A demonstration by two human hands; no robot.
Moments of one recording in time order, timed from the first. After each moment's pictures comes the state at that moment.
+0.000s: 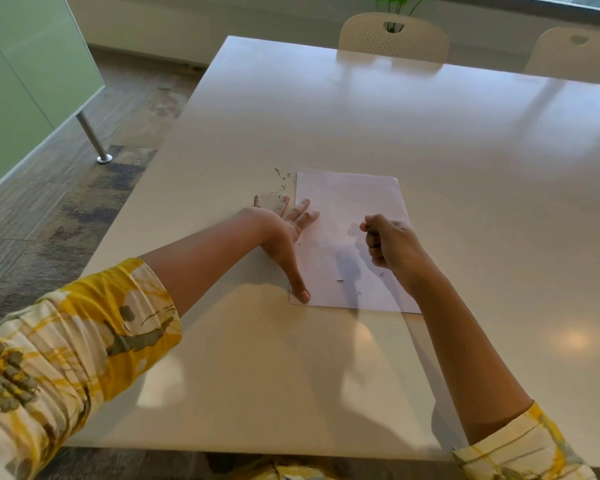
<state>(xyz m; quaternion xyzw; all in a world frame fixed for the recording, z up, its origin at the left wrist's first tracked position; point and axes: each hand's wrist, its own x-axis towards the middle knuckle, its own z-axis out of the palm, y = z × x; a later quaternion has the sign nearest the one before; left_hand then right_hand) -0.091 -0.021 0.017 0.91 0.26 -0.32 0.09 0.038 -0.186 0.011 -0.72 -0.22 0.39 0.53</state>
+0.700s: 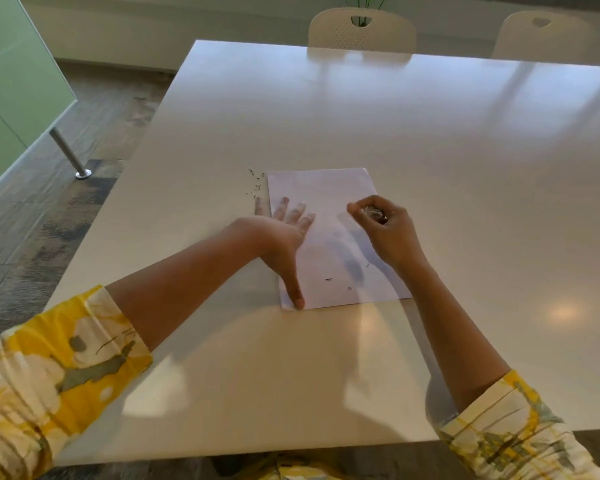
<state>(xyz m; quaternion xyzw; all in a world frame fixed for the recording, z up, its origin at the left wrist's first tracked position) -0.078 -0.064 0.031 0.93 0.20 -0.29 0.05 0.070 -0.203 -0.010 -0.76 -0.36 0.15 0.51</state>
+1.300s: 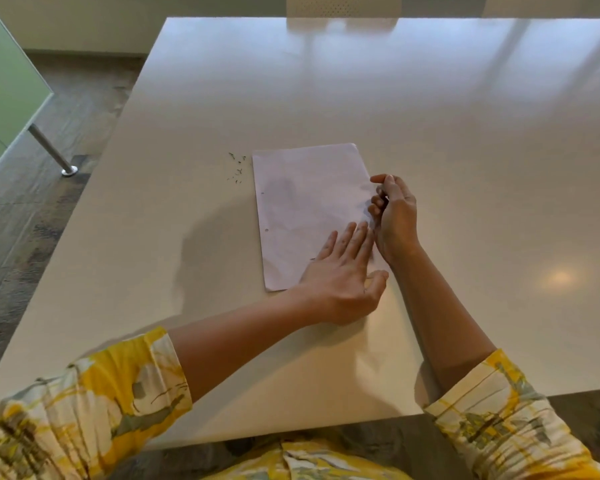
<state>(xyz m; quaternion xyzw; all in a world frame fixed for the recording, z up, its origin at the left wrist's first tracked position) -0.057 -0.178 -0.033 0.97 0.12 -0.08 0.21 0.088 -0.204 -0.040 -0.55 -0.14 0.23 0.79</state>
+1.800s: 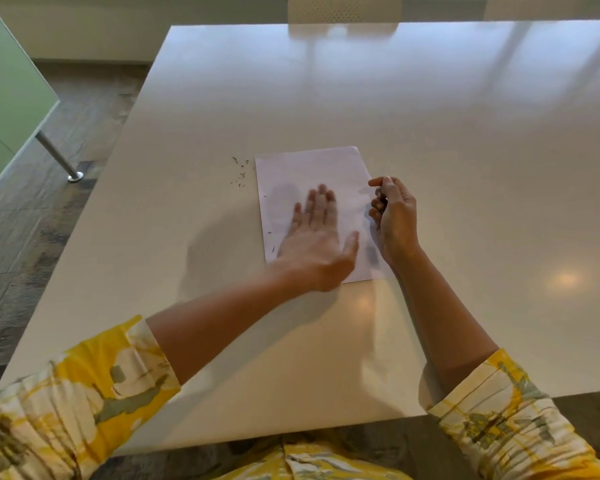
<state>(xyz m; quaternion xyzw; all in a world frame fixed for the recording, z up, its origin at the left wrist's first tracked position) -0.054 -0.136 -0.022 0.95 0.24 -0.02 0.18 0.085 -0.203 -0.037 -0.56 -0.15 0.22 0.78</state>
